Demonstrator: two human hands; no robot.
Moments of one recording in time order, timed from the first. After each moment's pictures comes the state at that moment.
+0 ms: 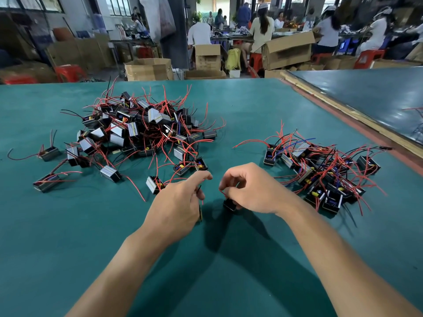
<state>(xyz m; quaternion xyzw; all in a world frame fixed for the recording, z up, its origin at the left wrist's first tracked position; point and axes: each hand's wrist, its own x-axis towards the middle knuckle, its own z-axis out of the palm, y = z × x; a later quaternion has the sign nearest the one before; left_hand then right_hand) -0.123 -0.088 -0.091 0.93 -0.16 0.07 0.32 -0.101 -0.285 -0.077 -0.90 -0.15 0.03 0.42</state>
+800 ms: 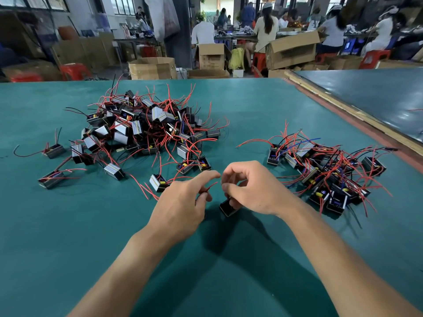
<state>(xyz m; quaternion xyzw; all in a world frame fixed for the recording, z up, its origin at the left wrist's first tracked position) -0.125 -0.092 -0.091 0.93 -0.18 0.09 0.32 -0.102 -0.280 -0.083 -0.86 -0.17 0.00 0.48</state>
